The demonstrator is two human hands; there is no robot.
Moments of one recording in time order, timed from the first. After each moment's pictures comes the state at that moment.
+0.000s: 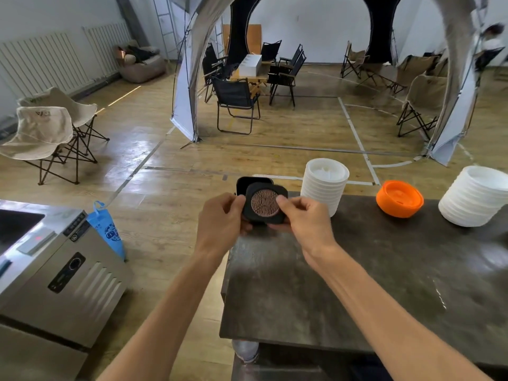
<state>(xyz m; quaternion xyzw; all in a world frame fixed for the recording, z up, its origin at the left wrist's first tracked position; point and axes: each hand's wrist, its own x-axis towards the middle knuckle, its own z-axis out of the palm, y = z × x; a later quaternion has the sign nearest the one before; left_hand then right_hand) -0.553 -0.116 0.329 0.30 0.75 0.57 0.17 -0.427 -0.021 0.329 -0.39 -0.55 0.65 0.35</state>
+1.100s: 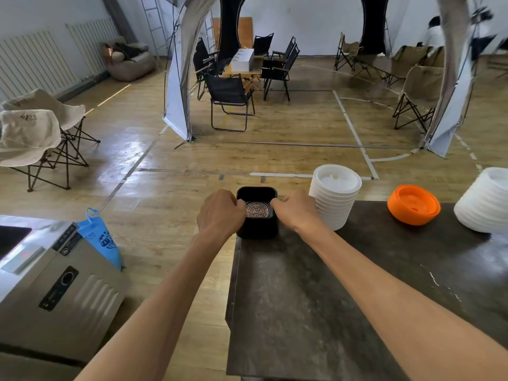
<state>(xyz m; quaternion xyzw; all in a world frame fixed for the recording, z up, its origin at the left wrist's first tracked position) -0.610 -0.057 0.324 0.33 0.89 0.29 0.10 -0.495 0.046 0.315 -0.51 -0.76 0.37 0.15</state>
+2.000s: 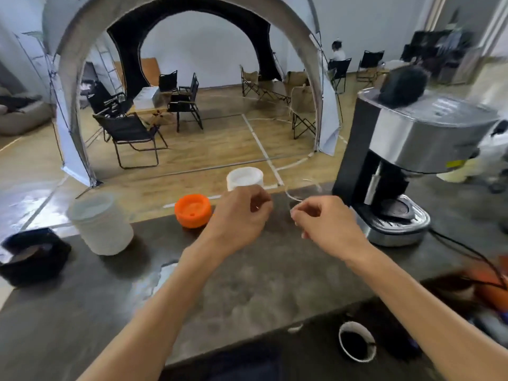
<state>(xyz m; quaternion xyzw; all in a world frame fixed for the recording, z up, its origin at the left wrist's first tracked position) -0.162 0.113 0.391 0.64 0.66 0.37 0.15 0.015 0.152 0.381 -0.52 -0.71 0.37 0.32</state>
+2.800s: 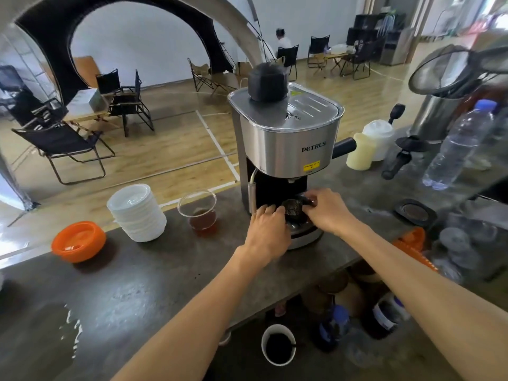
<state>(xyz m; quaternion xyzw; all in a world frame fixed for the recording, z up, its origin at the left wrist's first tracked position) 0.085 0.256 0.305 0.74 0.66 0.13 0.11 0.232 0.304 0.323 -0.64 -0.69 0.25 0.22</state>
